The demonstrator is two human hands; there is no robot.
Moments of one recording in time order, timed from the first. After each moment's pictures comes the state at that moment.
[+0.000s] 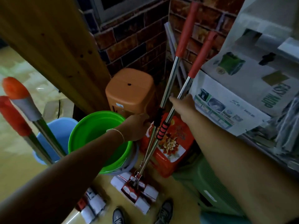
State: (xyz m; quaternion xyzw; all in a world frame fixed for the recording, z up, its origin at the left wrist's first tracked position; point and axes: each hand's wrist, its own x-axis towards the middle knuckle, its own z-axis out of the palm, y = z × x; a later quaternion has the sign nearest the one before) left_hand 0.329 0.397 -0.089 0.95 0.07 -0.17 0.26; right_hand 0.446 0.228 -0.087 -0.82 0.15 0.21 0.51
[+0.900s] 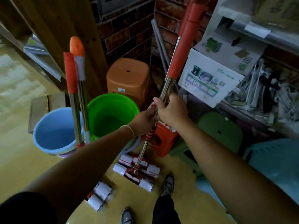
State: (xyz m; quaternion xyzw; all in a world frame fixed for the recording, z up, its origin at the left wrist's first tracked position) left_hand 0.152 0.427 -0.089 0.87 -0.05 -0.10 0.48; right_hand 0.173 0.299 -0.024 -0.92 -0.01 0.01 0.40
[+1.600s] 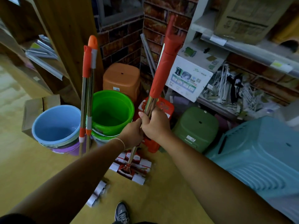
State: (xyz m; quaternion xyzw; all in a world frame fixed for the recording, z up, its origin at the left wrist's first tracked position) left_hand -0.025 0.431 -0.054 0.93 -0.06 -0.07 0.37; right_hand -0.016 0.316 -0.004 -0.93 -0.06 -0.02 0.37
